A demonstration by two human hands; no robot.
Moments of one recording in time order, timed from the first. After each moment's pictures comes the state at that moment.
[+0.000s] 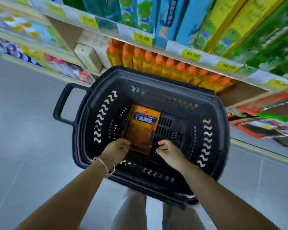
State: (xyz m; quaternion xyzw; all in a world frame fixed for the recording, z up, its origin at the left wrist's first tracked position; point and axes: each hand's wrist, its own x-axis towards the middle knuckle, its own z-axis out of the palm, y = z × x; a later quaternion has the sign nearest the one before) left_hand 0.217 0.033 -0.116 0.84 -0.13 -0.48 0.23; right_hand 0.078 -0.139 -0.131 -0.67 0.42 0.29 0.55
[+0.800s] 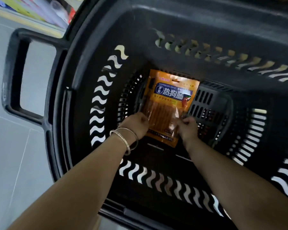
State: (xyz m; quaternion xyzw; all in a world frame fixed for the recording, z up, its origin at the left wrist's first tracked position) left_hand 0.277 0.019 -0.266 0.83 -0.11 -0.53 0.13; right_hand 0.133 -0.100 -0.374 -0.48 0.69 0.03 0.54
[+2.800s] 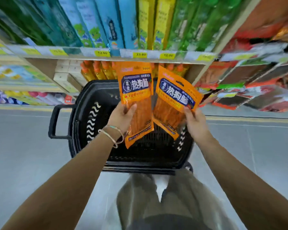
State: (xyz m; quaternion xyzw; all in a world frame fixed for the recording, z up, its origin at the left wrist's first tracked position) left_hand 0.200 -0.056 0.008 0.82 -0.24 -0.34 0.39; right_hand 0.004 -0.182 -0.023 -0.63 0.51 -0.23 0.54
